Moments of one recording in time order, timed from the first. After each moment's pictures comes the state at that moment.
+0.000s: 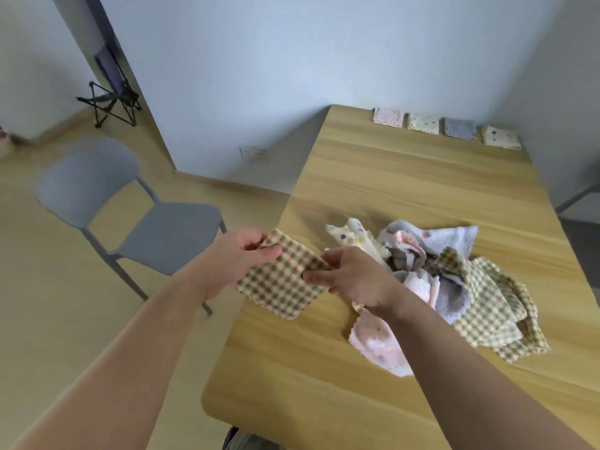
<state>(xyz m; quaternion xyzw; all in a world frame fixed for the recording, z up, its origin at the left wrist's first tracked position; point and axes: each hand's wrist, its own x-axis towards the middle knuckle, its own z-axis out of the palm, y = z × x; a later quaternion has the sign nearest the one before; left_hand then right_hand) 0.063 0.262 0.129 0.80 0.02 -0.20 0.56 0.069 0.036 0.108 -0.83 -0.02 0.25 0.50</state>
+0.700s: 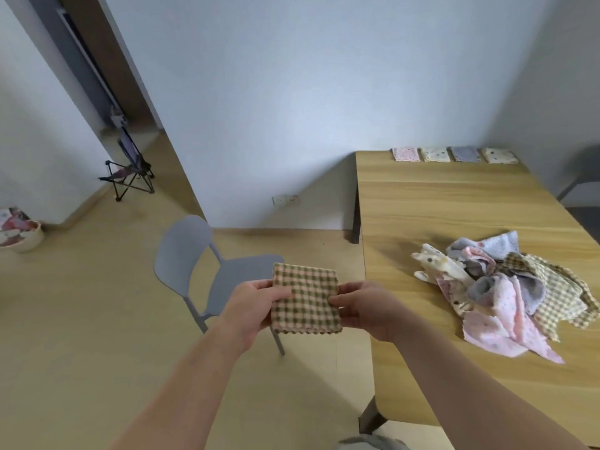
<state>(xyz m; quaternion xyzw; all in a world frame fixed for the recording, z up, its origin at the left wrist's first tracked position) 0.028 0.548 0.229 0.70 0.16 -0.22 0.67 0.023 0.326 0.198 -0.62 0.19 0.25 0.71</state>
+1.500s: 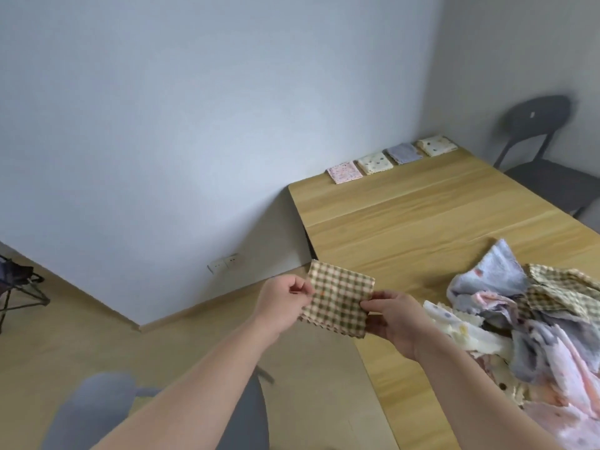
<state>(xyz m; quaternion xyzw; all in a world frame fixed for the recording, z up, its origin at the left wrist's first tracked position) 0.406 0.359 0.195 0.86 -0.13 -0.24 0.43 0.293 0.183 0.151 -0.49 0.40 0.01 0.77</state>
